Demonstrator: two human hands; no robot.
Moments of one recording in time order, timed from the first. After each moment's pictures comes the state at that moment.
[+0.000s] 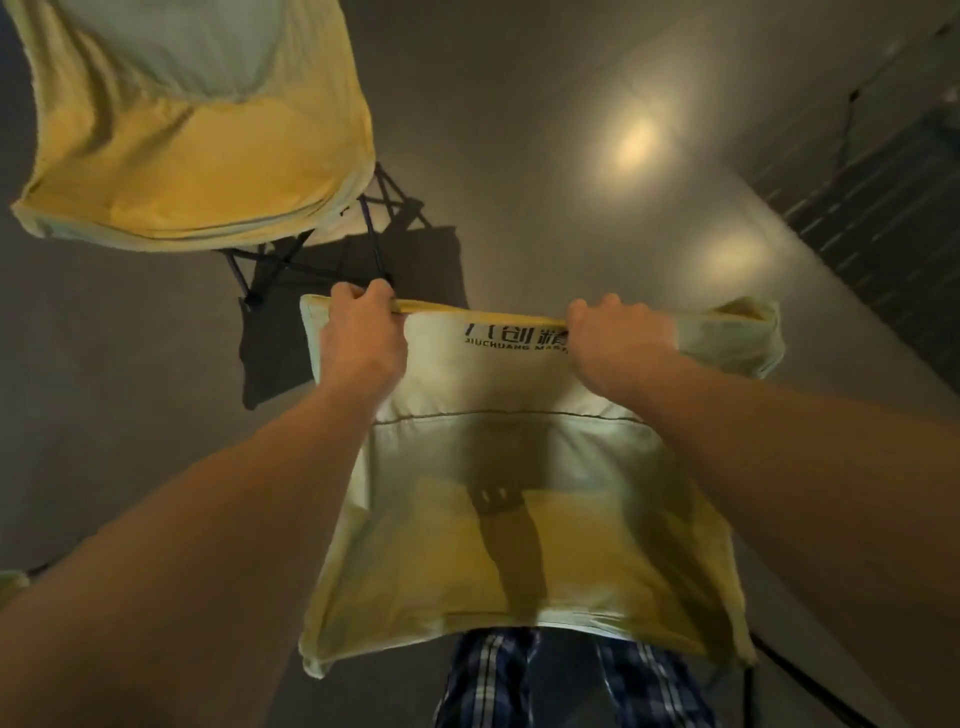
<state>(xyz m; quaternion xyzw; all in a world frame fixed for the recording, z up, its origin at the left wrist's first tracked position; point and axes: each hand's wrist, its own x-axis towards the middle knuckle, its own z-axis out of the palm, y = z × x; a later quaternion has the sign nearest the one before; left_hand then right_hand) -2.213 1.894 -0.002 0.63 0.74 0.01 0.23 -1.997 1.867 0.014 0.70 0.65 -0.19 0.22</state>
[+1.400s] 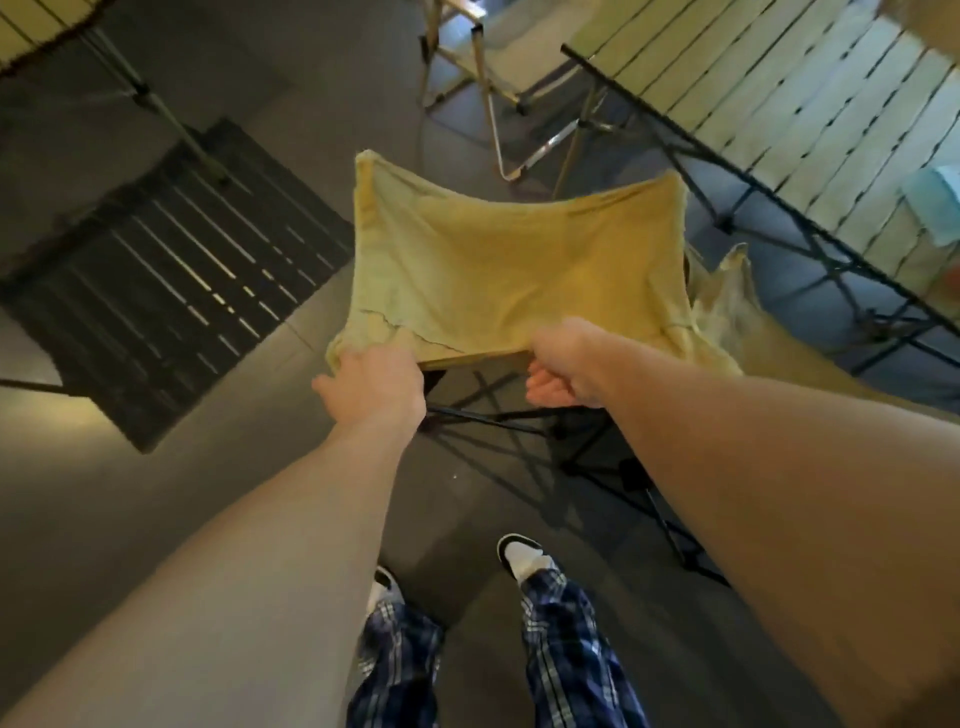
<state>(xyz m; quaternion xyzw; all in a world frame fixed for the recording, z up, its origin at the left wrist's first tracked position) -1.417 1.596 0.000 0.97 -0.02 -0.24 -0.02 -1.438 1.424 0.021 0.67 -0.48 -0.32 -0.46</state>
